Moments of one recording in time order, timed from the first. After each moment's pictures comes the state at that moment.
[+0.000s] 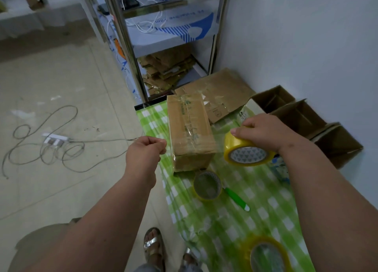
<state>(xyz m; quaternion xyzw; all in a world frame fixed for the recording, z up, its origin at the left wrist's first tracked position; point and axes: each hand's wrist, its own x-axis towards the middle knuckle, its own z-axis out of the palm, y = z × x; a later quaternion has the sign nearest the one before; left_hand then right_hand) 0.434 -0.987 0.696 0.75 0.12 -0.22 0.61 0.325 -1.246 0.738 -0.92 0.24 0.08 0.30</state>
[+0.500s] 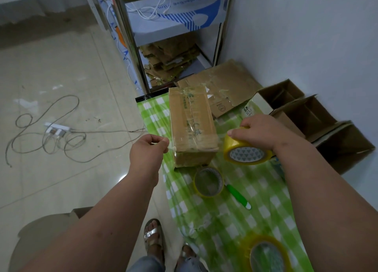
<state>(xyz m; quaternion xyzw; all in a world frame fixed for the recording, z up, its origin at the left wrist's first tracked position) 0.433 -0.993 0.674 0.77 0.12 -0.21 0.59 0.343 -1.247 0.714 -0.94 0.23 0.15 0.19</state>
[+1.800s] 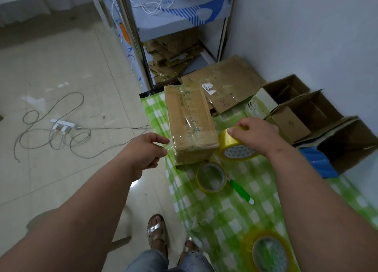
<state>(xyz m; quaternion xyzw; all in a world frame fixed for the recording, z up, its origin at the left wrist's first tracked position) 0.454 -0.960 0.684 0.77 0.04 -0.41 0.48 0.335 -1.229 0.677 -0.92 0.28 0.05 0.28</state>
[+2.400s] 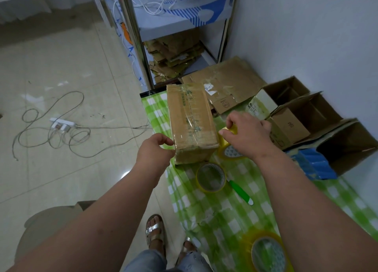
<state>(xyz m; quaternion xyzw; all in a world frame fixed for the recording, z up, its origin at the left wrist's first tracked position) 0.424 -0.982 0.668 0.82 0.04 -0.26 0.50 0.342 -1.203 0.676 -0.95 0.25 -0.02 0.19</state>
